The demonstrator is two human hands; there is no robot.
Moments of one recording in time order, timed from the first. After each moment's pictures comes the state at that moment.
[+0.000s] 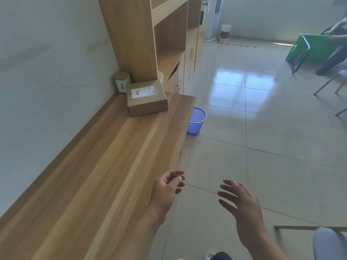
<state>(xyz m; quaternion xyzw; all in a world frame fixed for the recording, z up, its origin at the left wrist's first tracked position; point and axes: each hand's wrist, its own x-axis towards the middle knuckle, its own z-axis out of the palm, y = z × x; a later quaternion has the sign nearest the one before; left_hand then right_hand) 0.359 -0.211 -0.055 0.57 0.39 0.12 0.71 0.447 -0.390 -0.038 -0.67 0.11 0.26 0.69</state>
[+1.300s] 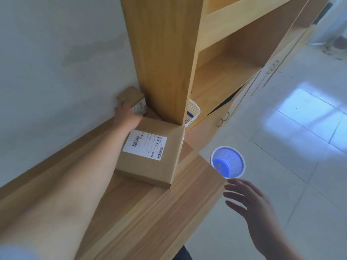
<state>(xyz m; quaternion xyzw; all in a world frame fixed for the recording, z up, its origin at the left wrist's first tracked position) 0.777 0.371 -0.105 0.69 0.65 0.14 0.28 0.974 0.000 -0.035 -0.72 -0.06 0.45 0.53</state>
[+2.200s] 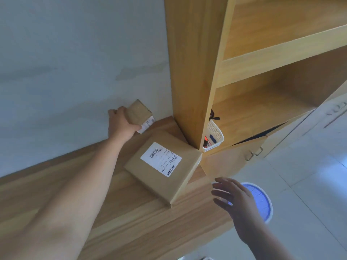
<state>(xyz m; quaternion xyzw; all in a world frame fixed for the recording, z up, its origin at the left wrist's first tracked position) 0.725 0.321 -0.034 0.57 0.75 0.28 0.20 1.037 0.090 -0.030 -0.65 -0.15 0.59 0.46</state>
